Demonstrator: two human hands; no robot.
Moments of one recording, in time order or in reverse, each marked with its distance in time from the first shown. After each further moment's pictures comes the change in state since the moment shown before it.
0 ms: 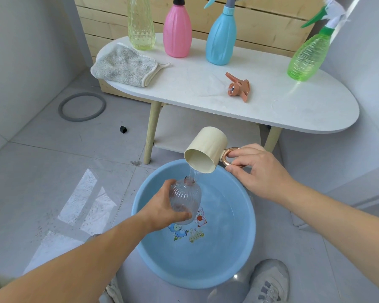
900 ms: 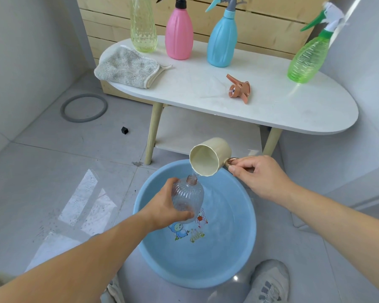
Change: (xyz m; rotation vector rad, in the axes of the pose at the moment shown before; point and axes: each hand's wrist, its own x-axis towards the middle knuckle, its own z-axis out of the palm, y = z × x) left_hand -0.006 0.010 -0.003 0.002 -0.008 0.016; right_hand -0.005 -0.001 0.003 0.307 -0.075 0.302
